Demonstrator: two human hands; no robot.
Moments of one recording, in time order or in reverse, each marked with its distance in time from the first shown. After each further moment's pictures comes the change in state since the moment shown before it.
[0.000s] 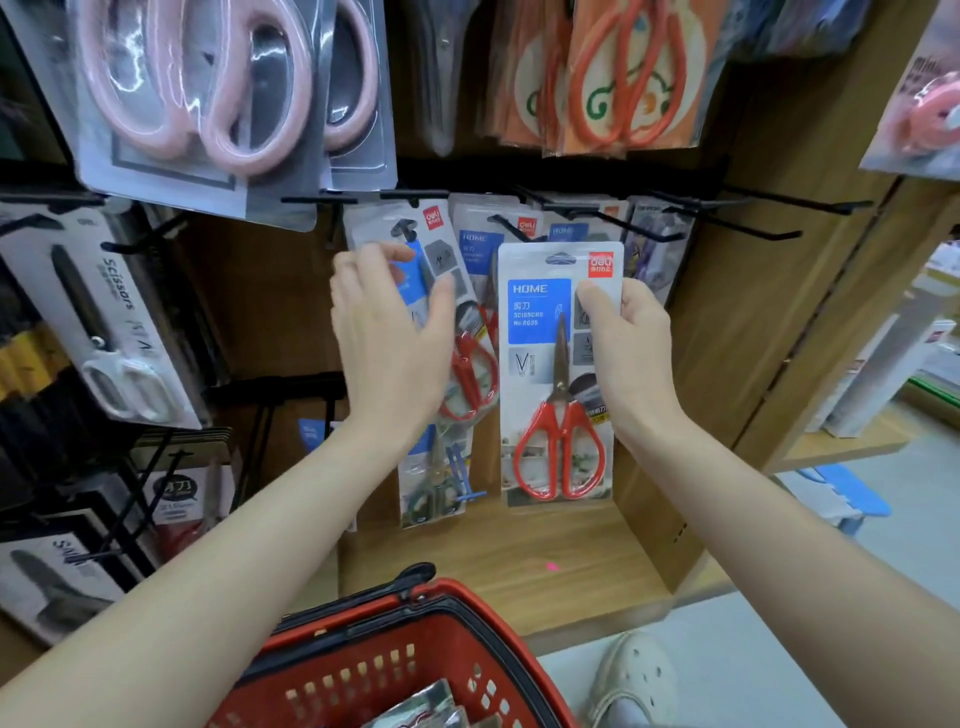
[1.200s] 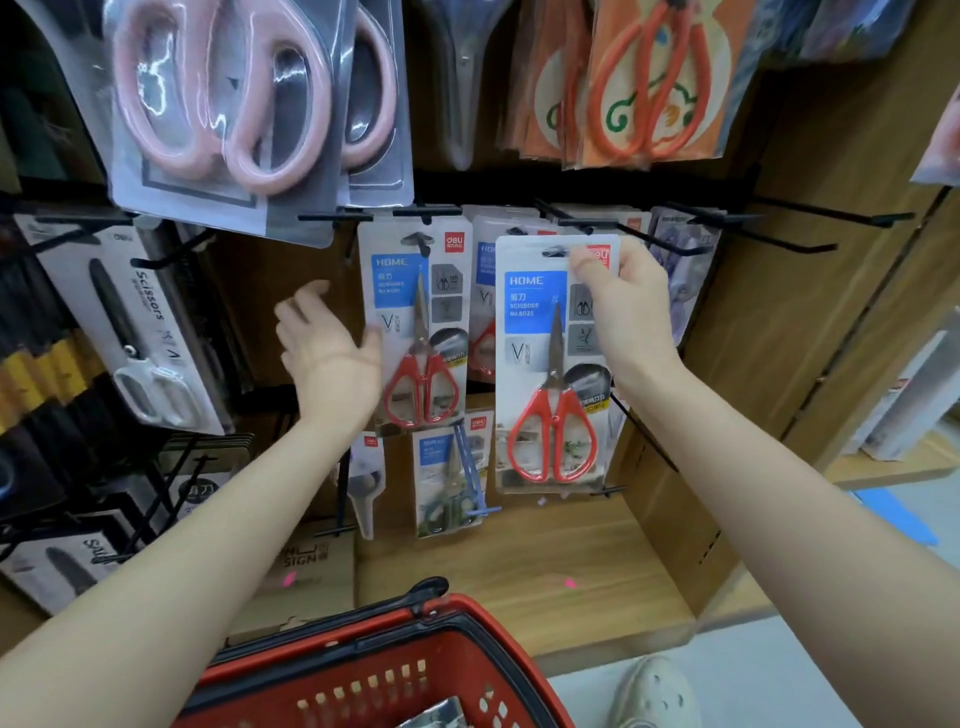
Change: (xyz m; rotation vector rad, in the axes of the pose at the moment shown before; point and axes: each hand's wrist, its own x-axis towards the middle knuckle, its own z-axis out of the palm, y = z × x) left_hand 0.022 -0.067 -0.010 0.329 -0.019 -0.303; right_hand 0.038 -0.014 0.017 -0.042 -0.053 -0.095
